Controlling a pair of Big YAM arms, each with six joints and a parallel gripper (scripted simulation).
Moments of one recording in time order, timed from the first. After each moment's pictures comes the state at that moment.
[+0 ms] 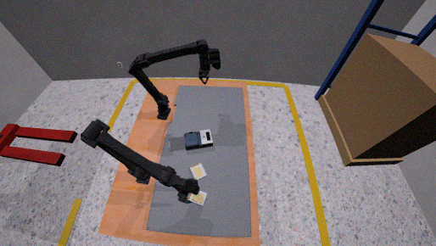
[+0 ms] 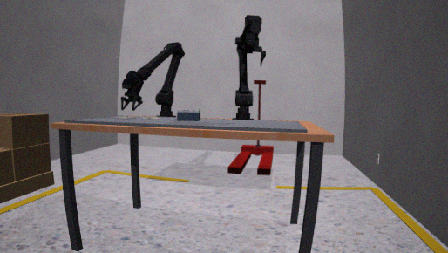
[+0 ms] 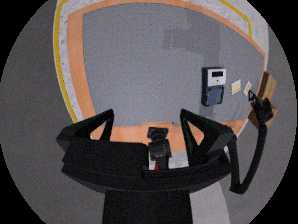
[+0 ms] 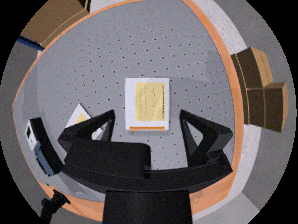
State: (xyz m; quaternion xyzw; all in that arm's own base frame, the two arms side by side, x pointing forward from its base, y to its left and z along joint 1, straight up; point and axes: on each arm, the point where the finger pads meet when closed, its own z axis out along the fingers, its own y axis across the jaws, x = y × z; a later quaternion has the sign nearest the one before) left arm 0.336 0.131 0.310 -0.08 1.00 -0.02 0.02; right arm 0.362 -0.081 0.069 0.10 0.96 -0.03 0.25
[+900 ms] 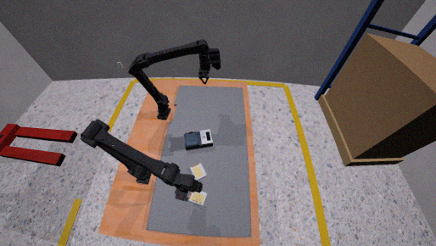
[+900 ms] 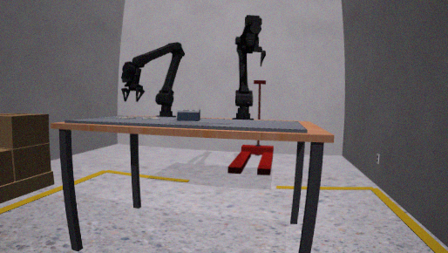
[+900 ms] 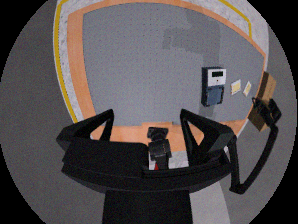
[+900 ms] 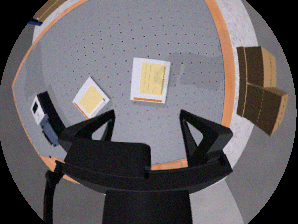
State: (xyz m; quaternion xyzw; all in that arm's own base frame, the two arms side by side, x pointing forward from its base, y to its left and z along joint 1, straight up) left arm 0.336 0.131 0.310 -0.08 1.00 -0.02 0.02; right arm 0.339 -0.073 0.120 0.05 0.99 -0.01 0.11
